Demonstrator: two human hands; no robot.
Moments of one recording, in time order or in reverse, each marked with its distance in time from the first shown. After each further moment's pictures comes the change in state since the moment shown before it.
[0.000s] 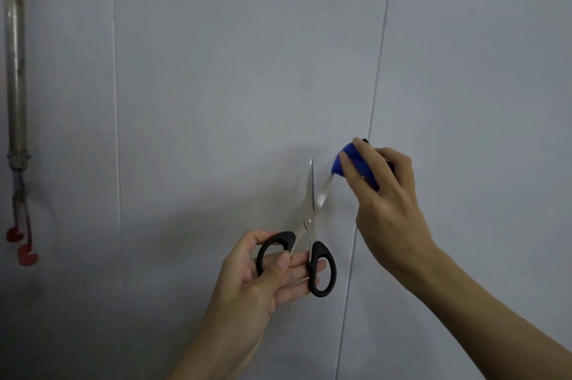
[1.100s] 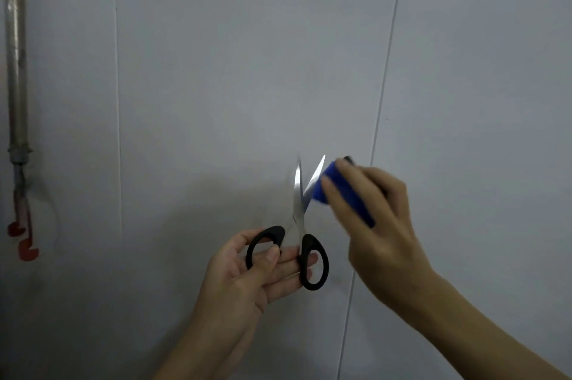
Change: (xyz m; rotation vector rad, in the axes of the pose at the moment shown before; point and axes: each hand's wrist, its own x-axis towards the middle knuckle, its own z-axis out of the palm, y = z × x) left_hand 0.003 0.001 -0.010 -0.090 0.035 -0.009; right_hand -0.019 -0.023 -0.005 0.132 0.104 -0.184
